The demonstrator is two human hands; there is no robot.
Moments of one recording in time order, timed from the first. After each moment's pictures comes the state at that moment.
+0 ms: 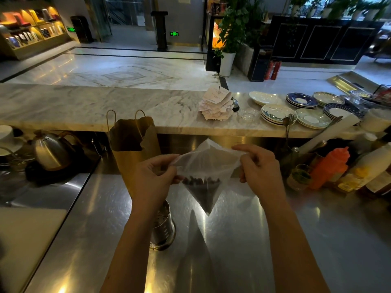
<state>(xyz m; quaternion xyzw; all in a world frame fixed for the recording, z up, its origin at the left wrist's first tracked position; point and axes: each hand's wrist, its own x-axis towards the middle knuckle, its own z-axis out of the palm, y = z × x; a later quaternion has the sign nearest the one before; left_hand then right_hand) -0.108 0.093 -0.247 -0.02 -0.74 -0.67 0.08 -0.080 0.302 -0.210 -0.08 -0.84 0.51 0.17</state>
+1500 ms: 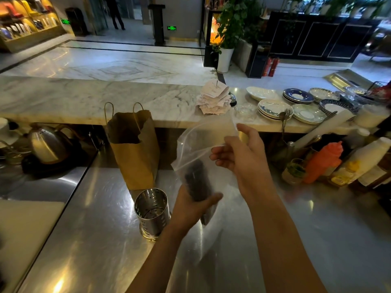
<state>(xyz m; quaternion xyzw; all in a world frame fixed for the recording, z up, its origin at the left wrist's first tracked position) -0.070 0.147 -0.318 -0.03 -0.73 -0.68 -0.11 -0.076 0.271 -0.190 -0.11 -0.65 0.74 0.10</state>
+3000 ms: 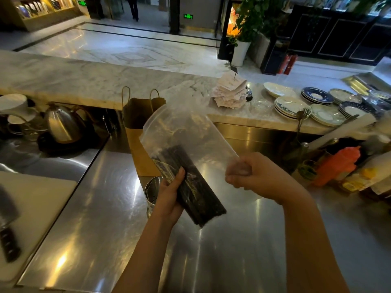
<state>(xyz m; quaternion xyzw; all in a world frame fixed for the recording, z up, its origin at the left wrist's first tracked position) -0.089 0.096 -0.351 0.15 -0.36 -0.91 -0.14 -0.062 0.296 -0.207 0.05 -0.91 0.38 -0.14</state>
